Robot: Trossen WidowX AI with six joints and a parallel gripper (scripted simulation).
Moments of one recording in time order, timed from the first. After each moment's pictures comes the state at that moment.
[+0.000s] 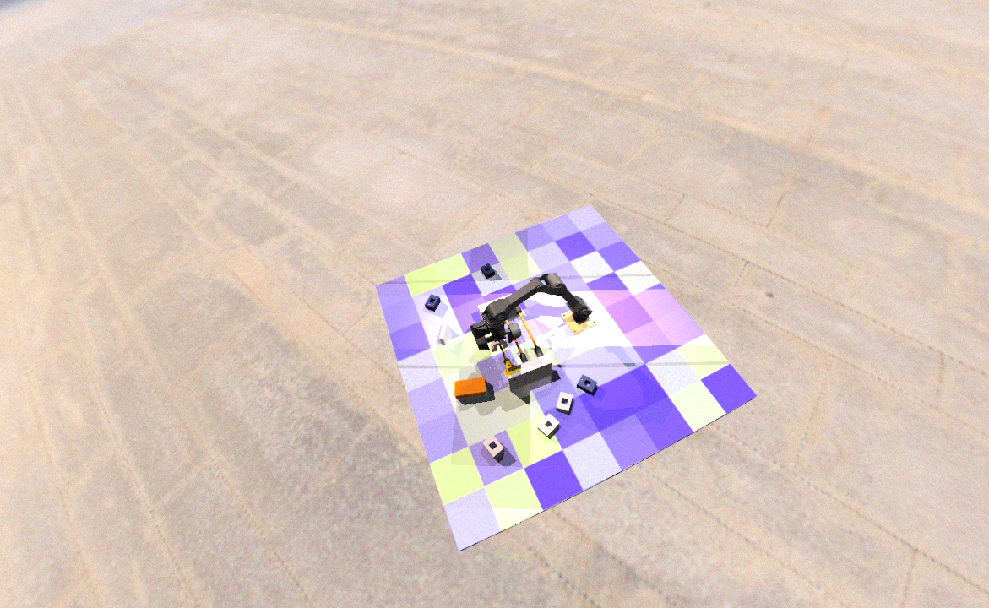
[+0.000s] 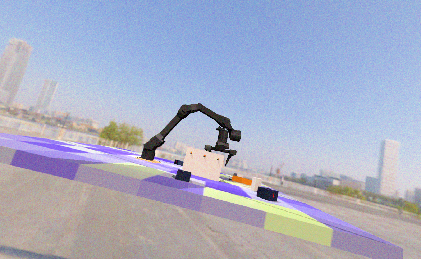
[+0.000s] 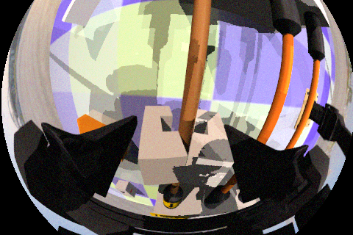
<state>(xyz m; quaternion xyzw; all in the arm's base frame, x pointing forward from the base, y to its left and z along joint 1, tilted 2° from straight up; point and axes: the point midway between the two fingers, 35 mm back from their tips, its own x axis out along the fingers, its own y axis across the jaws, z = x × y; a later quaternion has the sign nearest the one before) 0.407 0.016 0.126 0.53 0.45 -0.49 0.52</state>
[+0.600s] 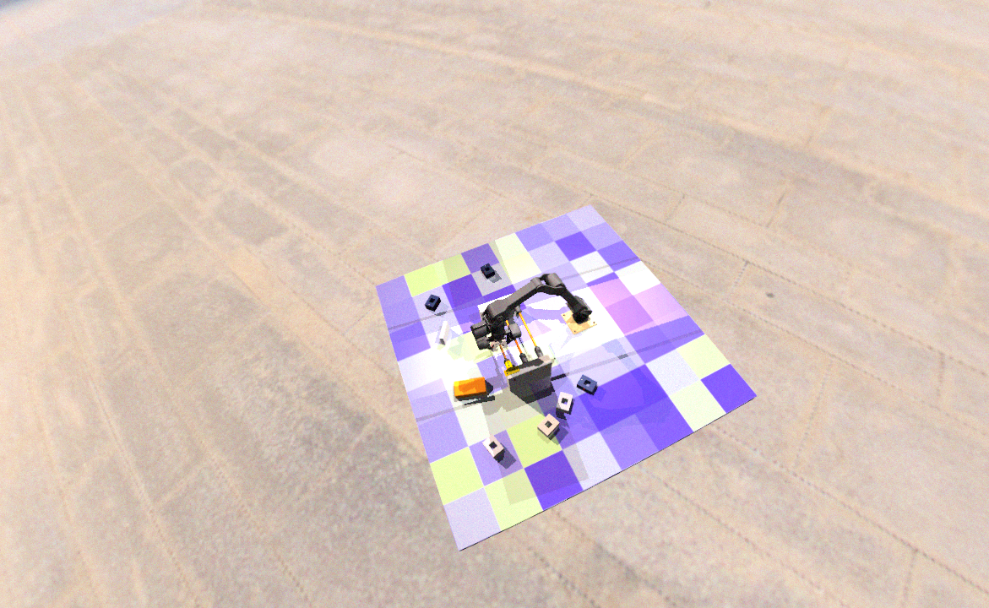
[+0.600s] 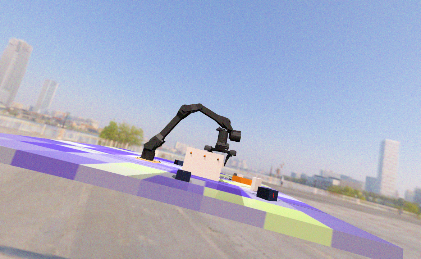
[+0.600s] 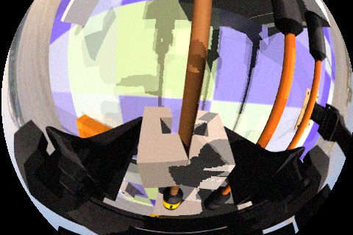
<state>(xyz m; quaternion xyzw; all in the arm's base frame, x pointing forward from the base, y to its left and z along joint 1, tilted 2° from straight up) 0.407 0.016 0.124 0.53 0.45 -0.49 0.52</state>
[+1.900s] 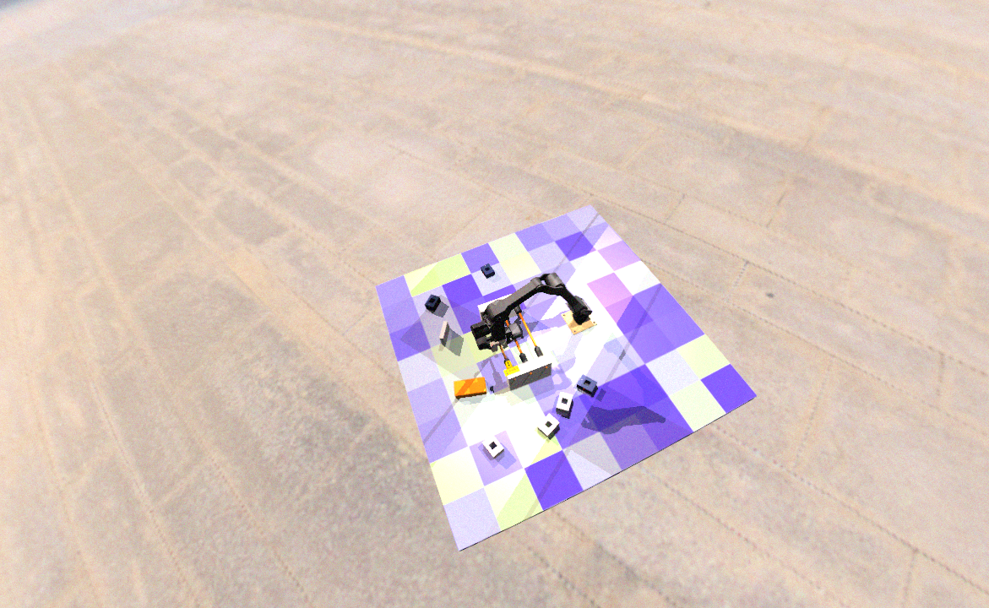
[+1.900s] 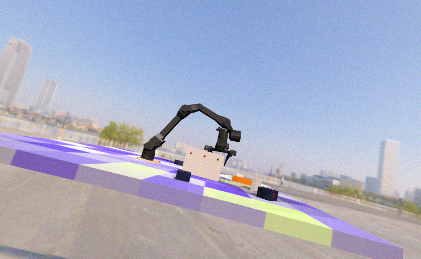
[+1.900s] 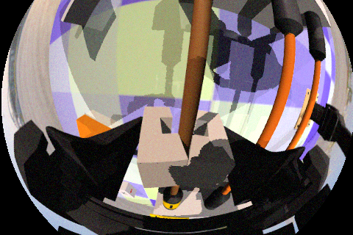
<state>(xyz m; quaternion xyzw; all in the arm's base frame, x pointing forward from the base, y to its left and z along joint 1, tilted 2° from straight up) 0.407 0.016 0.124 0.53 0.45 -0.49 0.52</state>
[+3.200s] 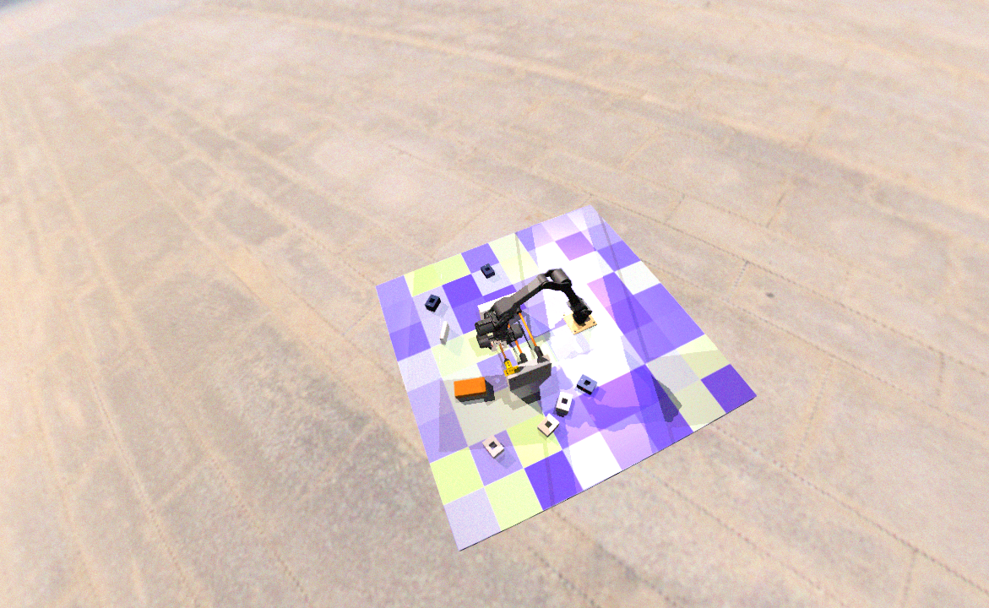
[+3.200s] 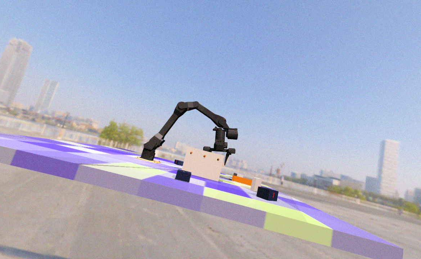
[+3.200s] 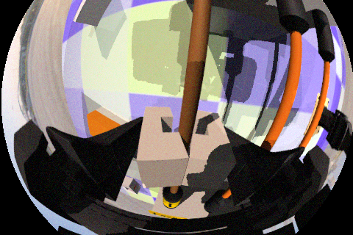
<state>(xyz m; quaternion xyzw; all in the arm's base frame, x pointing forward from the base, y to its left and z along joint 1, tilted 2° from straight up) 0.406 0.016 0.127 0.56 0.42 -0.45 0.55</state>
